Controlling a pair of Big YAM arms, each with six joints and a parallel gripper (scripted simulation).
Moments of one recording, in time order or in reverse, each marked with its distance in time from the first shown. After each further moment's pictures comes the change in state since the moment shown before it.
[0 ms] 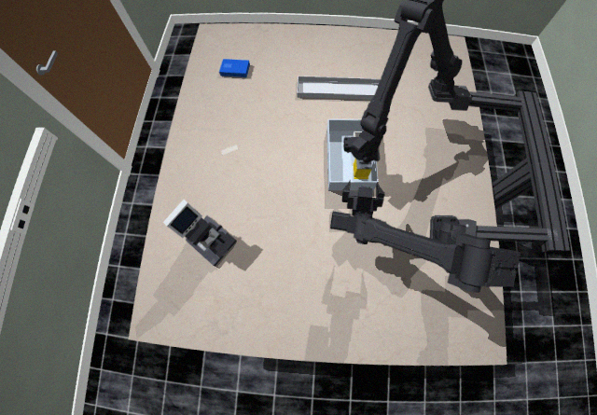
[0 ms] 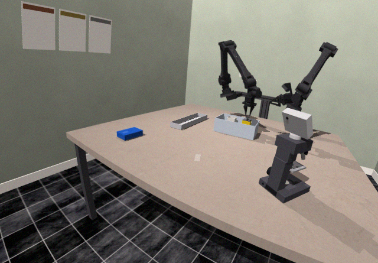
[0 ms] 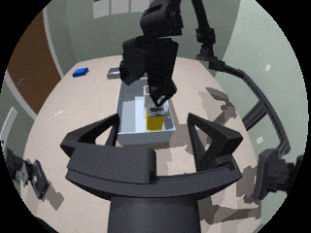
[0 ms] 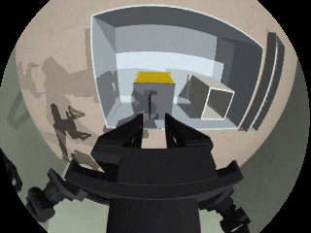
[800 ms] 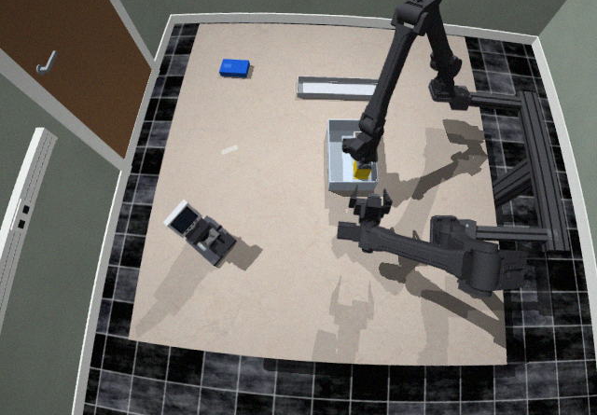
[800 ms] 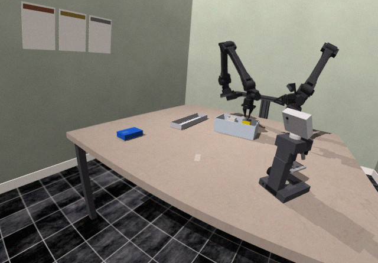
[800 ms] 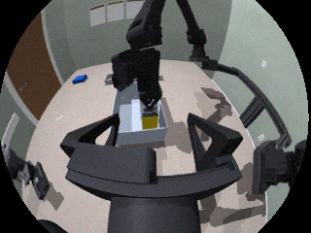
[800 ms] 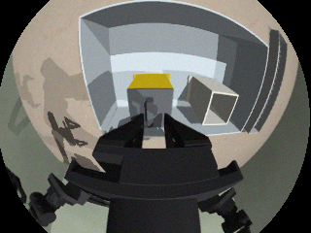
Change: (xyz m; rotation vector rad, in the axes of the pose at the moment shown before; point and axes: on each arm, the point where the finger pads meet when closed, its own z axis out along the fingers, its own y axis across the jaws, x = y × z) left arm 0.001 -0.026 -0.023 0.015 -0.053 0.044; right arm -0.002 -0.004 0.018 0.005 0.007 0.021
